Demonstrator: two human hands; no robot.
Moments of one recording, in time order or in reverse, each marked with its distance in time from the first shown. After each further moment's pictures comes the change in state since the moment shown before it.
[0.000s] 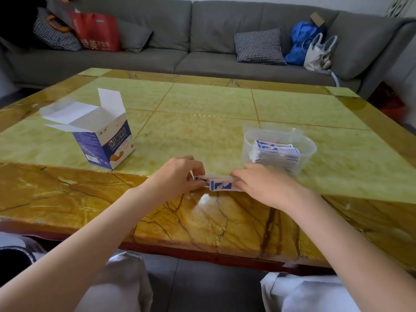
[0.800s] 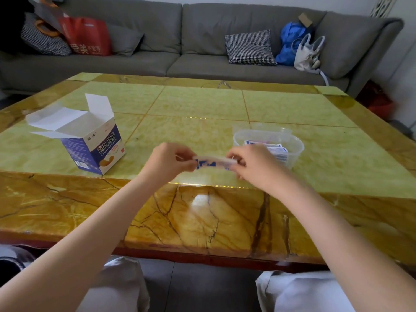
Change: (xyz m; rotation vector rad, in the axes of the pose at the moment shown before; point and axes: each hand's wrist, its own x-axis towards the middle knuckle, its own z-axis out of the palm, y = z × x) left_hand 0.014 0.017 -0.015 -0.382 0.158 -0.293; right_hand 0.003 0.008 -0.015 0.409 0.267 0.078
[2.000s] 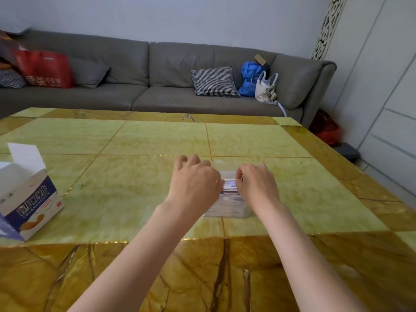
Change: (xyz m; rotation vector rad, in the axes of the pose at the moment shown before) left_hand 0.051 0.105 0.081 0.771 0.065 0.407; right_hand 0.029 0.083 -0.032 -0.288 0.299 0.419
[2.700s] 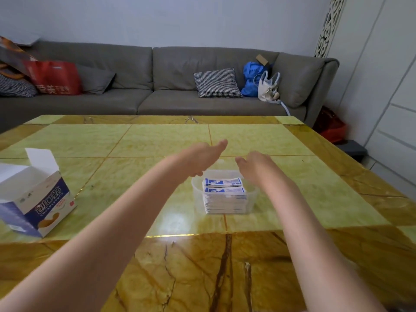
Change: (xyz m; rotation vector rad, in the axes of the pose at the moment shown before) left_hand 0.032 0.001 -0.055 -0.714 -0.473 -0.418; right_hand 0.010 -0.007 -0.041 0.290 -0.221 0.137
